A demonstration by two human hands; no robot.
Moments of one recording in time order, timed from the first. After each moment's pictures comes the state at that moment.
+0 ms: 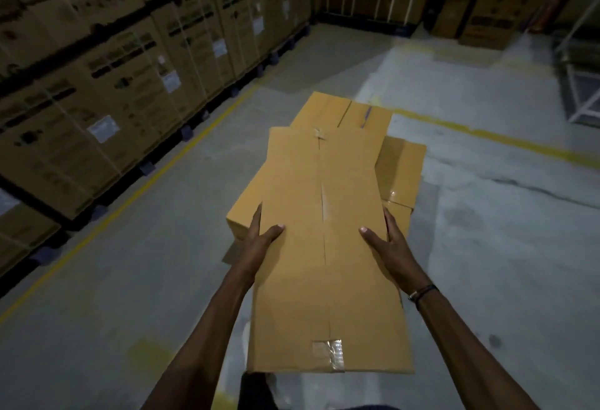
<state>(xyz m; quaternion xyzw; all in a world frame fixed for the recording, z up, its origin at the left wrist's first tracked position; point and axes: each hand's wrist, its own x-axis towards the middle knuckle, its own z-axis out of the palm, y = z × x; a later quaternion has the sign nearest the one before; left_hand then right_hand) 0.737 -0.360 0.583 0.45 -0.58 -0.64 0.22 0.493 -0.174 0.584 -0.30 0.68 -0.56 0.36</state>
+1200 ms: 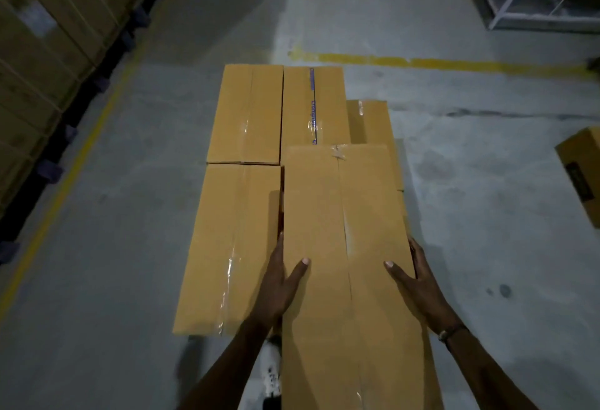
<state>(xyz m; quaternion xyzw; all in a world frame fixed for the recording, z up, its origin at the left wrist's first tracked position) 0.514 -0.630 0.366 0.32 -0.74 -0.59 0.00 0.356 -0.362 0.369 -0.06 0.79 -0.53 0.29</state>
